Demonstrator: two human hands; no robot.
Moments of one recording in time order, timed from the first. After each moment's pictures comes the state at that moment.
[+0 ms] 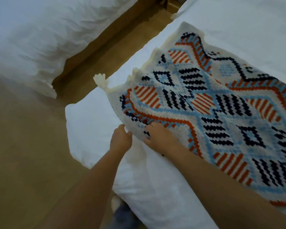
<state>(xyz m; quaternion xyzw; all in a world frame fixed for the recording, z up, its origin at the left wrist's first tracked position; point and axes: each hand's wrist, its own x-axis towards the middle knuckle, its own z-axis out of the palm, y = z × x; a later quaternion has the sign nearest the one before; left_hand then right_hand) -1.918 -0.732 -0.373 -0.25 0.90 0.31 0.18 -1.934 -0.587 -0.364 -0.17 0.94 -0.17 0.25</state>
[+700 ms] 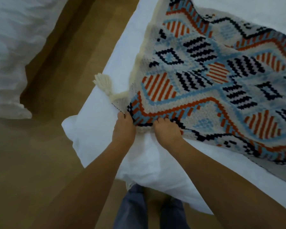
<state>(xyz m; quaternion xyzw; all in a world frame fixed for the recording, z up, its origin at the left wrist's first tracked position) -1.973 -0.850 -0.397 0.05 0.94 0.25 0.21 -1.932 -0.711 -0.393 0.01 0.97 -0.02 0.25</state>
